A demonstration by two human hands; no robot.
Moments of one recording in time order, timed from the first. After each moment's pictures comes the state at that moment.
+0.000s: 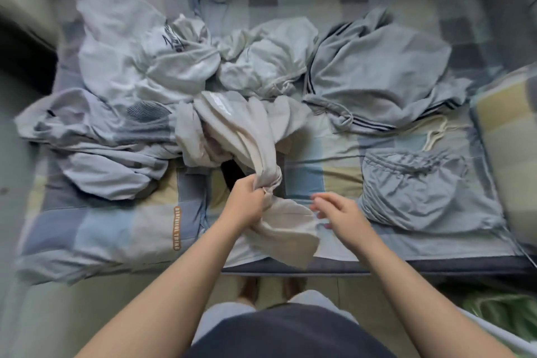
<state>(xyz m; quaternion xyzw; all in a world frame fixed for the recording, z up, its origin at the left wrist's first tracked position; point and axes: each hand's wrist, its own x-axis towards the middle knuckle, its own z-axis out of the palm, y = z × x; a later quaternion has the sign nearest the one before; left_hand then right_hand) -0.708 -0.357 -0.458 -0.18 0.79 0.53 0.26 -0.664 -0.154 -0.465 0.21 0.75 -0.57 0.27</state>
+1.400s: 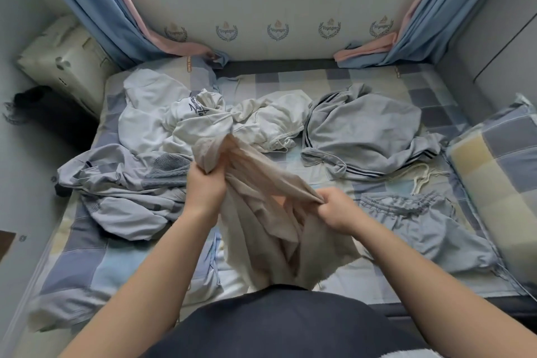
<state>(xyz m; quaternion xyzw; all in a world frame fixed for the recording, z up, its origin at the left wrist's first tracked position) -0.718 -0.428 -0.325 -0.21 0.69 0.69 -0.03 -0.696 -0.177 -0.362 0.01 0.88 -0.41 0.24</state>
